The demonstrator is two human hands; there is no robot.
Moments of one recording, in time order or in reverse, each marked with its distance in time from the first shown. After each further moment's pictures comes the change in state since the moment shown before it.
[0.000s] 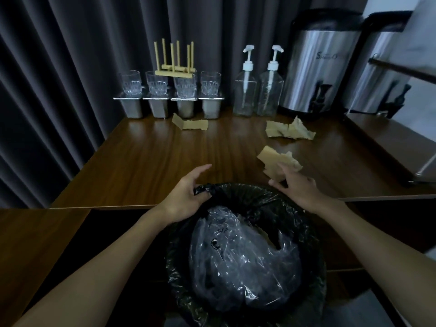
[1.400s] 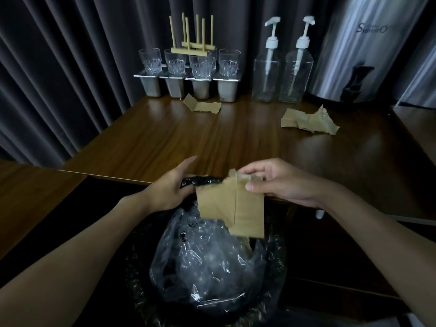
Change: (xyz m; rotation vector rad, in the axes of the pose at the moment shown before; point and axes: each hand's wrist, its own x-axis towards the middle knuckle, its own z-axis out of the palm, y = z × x) left_hand -0.004 0.012 0.033 0.237 0.040 -0.227; right_hand 0.002 -0.007 -0.043 0.744 -0.686 -0.291
